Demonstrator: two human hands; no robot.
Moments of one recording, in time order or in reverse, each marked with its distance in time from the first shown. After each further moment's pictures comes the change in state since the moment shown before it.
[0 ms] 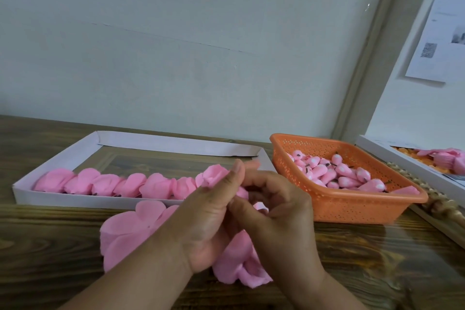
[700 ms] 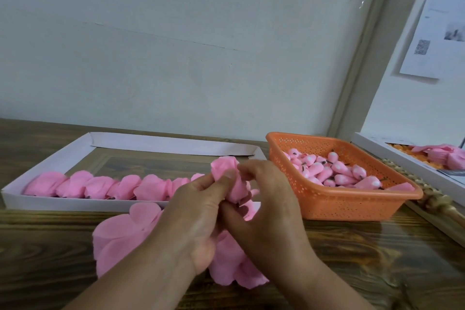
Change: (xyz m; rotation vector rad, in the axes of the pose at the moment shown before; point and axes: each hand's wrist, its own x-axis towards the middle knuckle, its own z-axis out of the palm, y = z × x) left_hand 0.004 -0.001 0.005 0.242 0.360 0.064; right_hand 0.006 0.011 -0.002 -0.522 0.007 -0.255
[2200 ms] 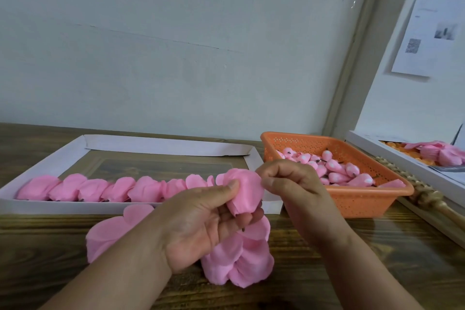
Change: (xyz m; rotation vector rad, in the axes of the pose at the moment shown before) left_hand 0.006 0.010 -0.014 -0.082 -0.331 -0.315; right_hand 0.018 0.053 -0.035 0.741 -0.315 0.316
